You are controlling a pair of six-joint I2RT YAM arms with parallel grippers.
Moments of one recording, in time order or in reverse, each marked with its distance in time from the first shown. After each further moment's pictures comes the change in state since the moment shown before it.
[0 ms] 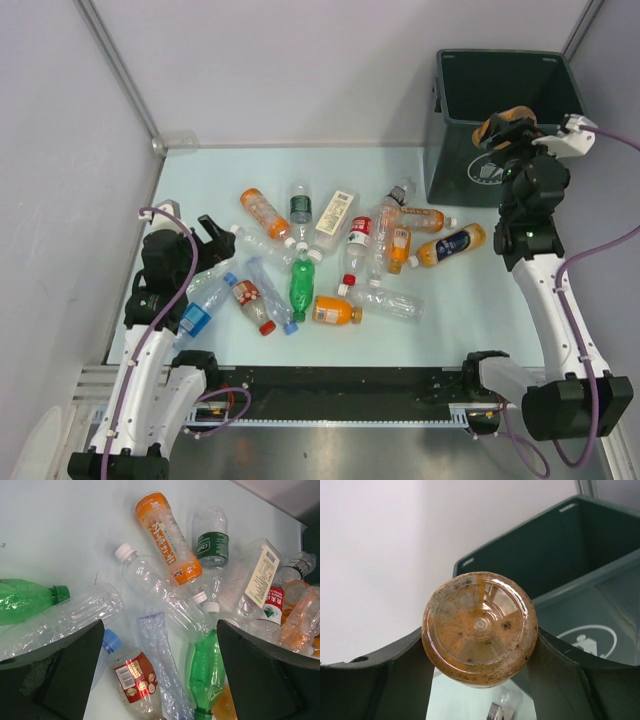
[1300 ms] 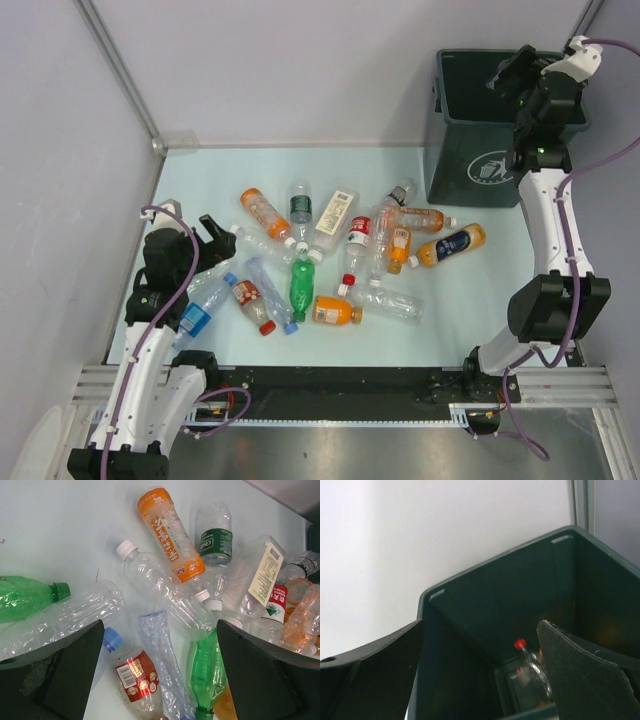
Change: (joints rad) left arm 0.000 0.017 0.000 -0.003 0.000 0.000; right arm -0.168 0.542 0.622 -0.181 -0.129 -0.079
